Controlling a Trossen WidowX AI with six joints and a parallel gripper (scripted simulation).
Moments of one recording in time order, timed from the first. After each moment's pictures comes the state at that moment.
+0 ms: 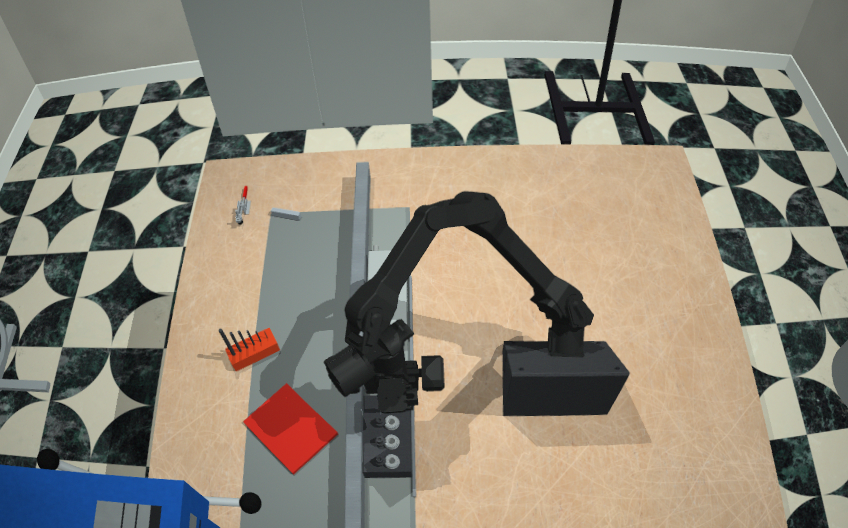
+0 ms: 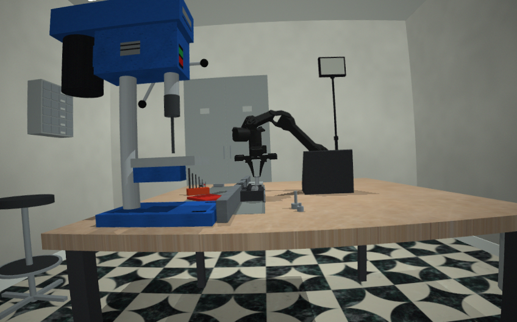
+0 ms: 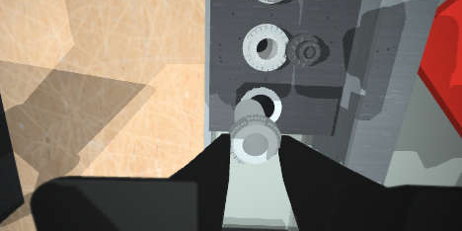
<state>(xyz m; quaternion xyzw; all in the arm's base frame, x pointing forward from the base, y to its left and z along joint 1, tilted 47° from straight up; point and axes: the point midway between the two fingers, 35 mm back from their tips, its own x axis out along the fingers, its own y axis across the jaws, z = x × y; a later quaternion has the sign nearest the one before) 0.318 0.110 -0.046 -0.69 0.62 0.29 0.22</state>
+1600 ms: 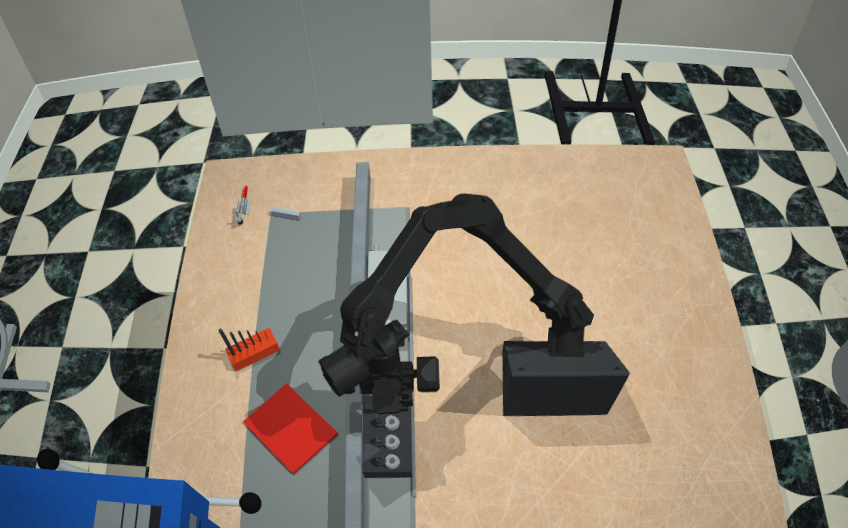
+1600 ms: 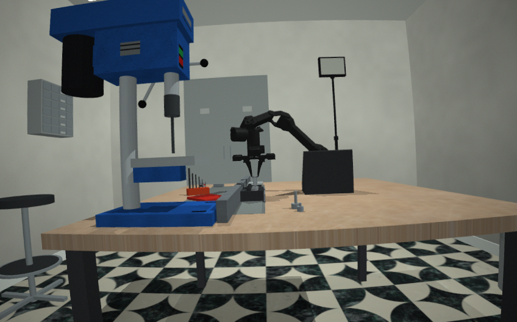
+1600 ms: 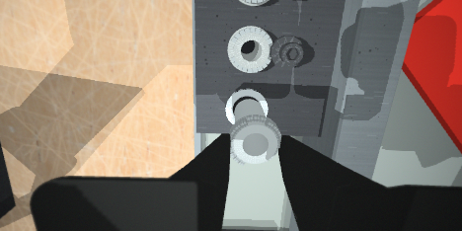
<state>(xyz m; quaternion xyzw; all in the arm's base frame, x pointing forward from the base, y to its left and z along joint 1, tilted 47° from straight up) 0.327 0.112 -0.047 -0.69 0.62 0.29 0.23</state>
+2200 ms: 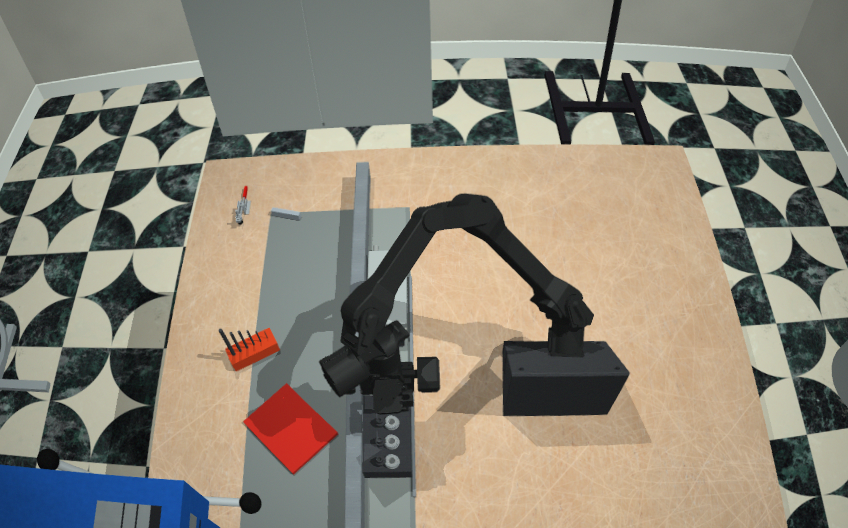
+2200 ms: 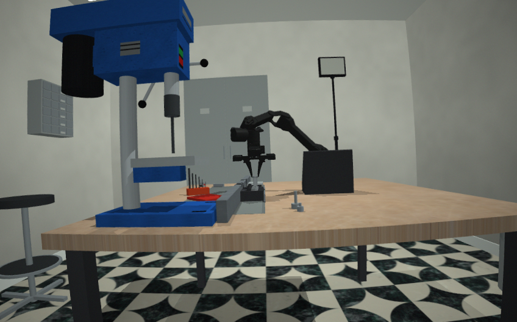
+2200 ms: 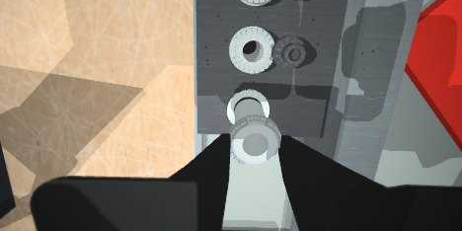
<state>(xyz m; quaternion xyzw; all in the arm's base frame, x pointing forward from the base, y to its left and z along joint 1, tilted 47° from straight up) 0.326 0.112 -0.048 -0.69 0.62 0.29 0.23</state>
